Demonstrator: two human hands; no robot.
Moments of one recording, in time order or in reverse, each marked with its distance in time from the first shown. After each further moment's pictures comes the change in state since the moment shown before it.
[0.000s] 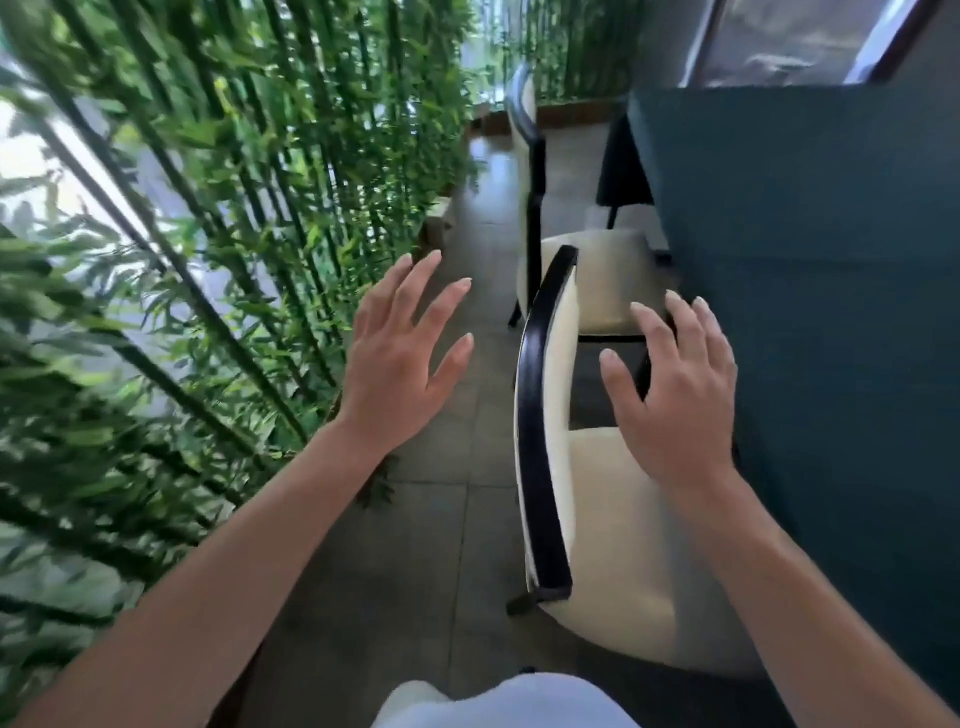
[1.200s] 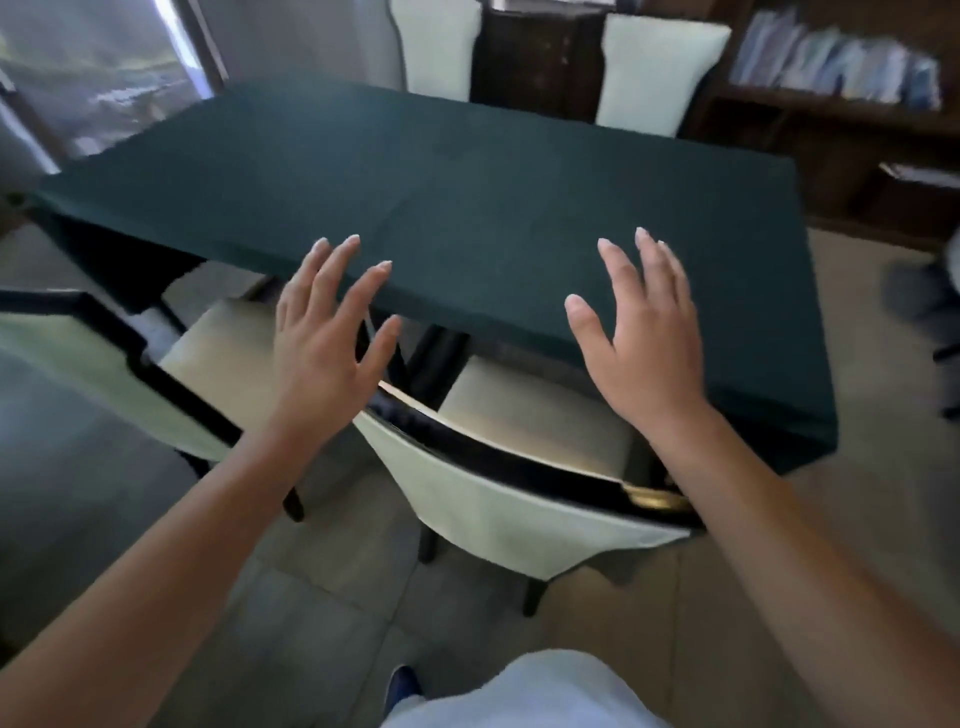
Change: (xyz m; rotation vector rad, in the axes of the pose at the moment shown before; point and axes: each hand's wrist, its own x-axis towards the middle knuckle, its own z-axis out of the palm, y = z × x) left_hand 0.214 -0.032 0.187 -0.872 -0.104 0.786; right_hand 0.026 -0.098 0.019 -0.654 0.392 0.901
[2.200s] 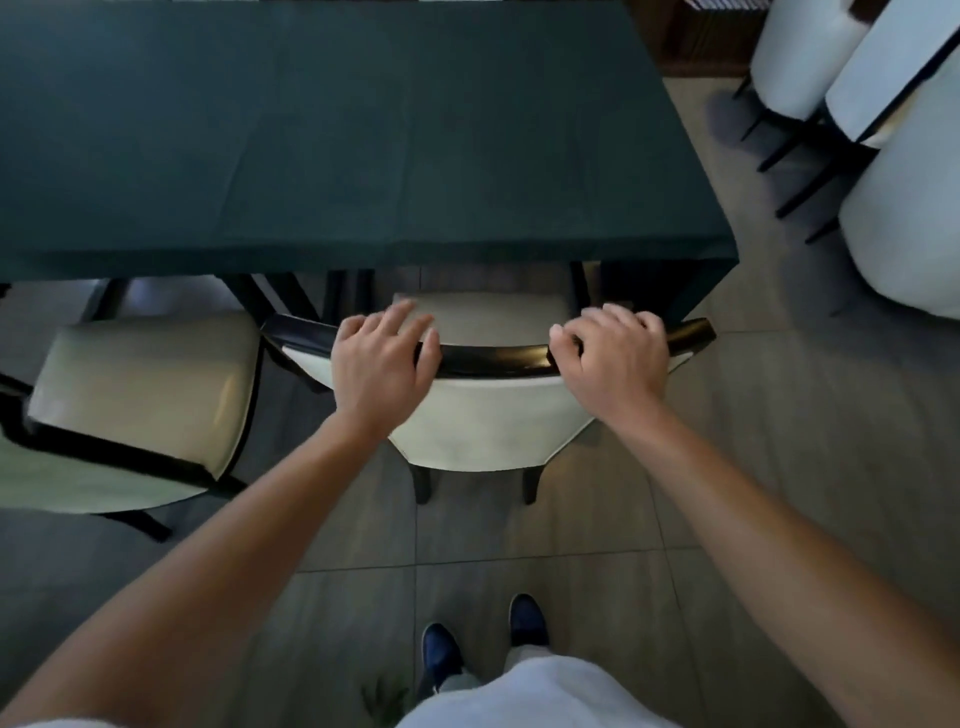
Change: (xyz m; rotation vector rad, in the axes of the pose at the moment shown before) left_hand -0.067 -0.027 0.083 -0.119 -0.286 0.315; right_hand -0.138 -0.028 0.074 -0.440 -0.161 0.354
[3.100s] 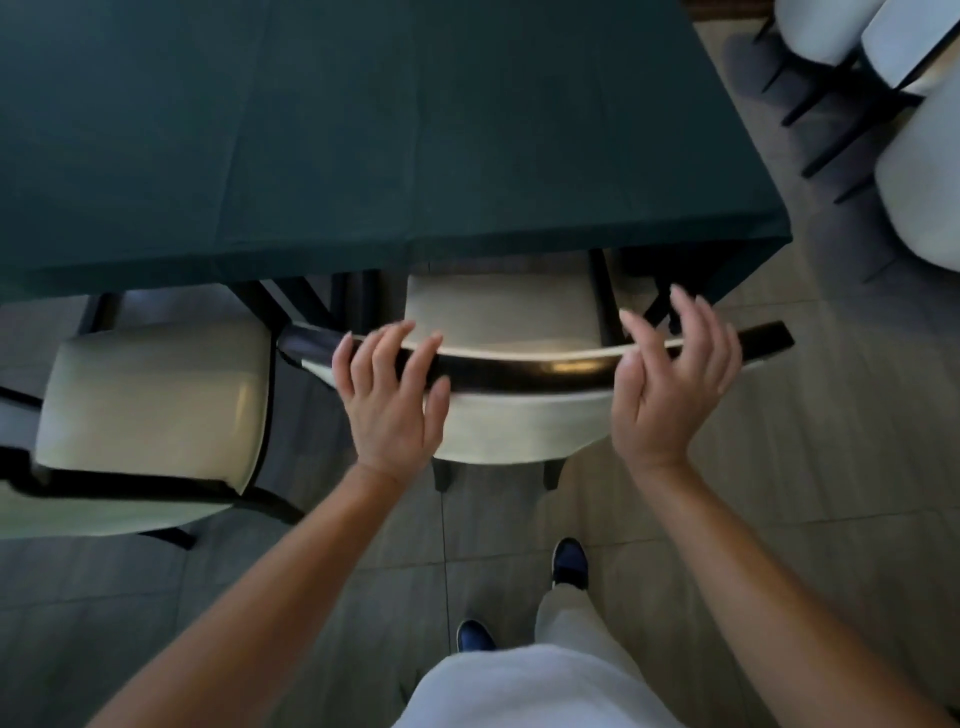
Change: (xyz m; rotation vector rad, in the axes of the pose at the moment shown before) left_hand -0.009 -0.047 0.034 -0.090 0.245 -0.021; right_hand 0.003 -0.037 0.052 0.193 0.622 0.177
